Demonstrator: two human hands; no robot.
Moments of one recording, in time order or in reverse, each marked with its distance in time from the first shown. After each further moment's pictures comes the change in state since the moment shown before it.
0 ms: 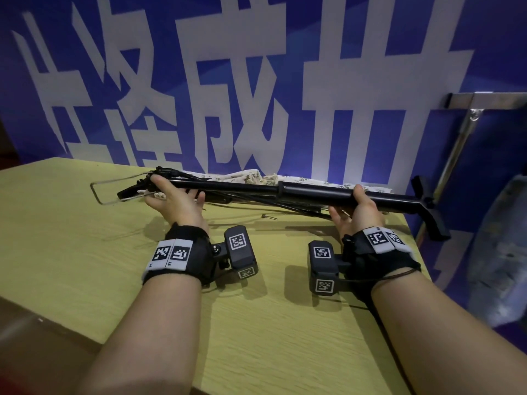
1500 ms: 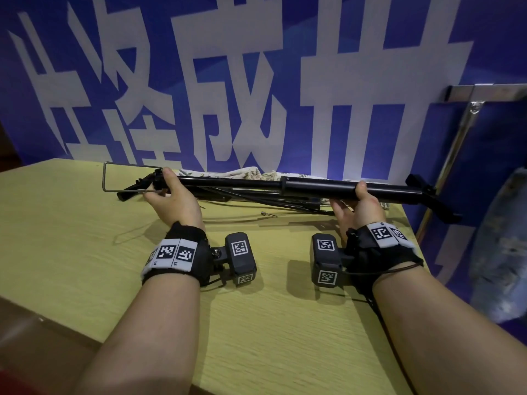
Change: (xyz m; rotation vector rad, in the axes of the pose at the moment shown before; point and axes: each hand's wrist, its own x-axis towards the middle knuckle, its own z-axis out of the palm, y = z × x) left_hand 0.001 -0.004 -0.001 0.253 0.094 0.180; right_hand 0.015 0.000 -0.007 -0.146 -0.136 -0.084
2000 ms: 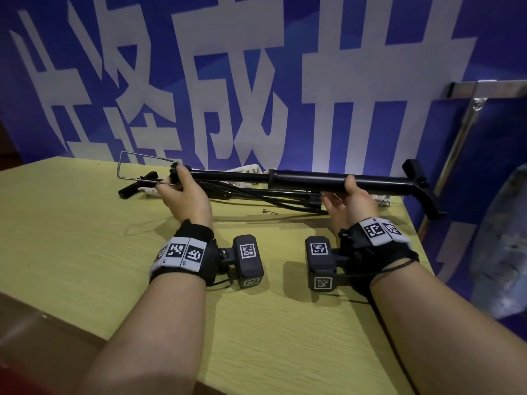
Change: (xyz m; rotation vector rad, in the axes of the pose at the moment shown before) left_hand -0.004 -0.005 0.005 0.069 -0.100 0.076; right_hand 0.000 0.005 0.012 0.062 -0.044 0.062
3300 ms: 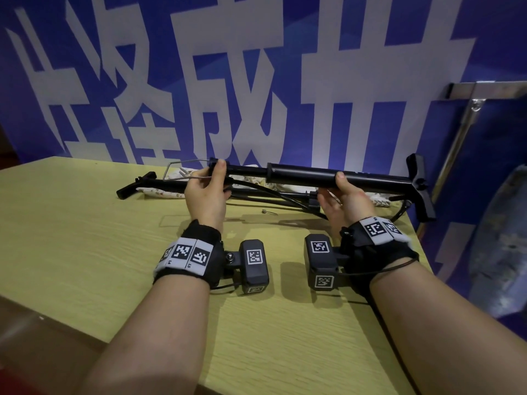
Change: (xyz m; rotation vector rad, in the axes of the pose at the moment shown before) left_hand -0.027 0.007 0.003 -0.026 -0.384 -0.041; right_hand -0.012 -0.007 0.005 0.056 -0.073 0.095
